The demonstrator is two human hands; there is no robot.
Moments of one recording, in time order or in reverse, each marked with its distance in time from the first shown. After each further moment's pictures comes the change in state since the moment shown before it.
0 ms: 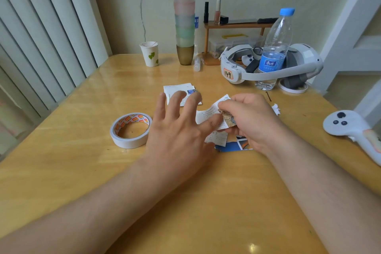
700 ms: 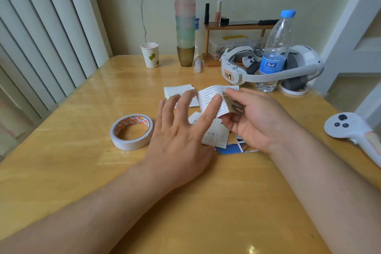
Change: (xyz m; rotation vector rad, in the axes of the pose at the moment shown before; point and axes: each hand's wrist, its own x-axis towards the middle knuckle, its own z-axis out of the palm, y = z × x) left_hand -0.006 0.003 0.009 -0.250 0.003 -0.106; right_hand -0.006 -0.017 -0.005 0.523 -0.126 0.106
